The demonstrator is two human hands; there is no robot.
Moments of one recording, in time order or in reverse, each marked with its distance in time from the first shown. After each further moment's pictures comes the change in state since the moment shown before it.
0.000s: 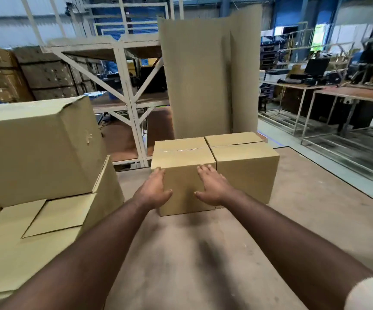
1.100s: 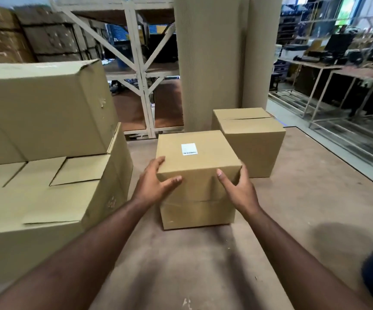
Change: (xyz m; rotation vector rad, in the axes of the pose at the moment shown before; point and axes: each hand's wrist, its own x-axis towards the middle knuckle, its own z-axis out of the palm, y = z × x) left_hand -0.098 -0.039 0.034 -0.506 0.204 -0.013; right_hand -0.131 0.003 0.045 0.918 0.379 0.335
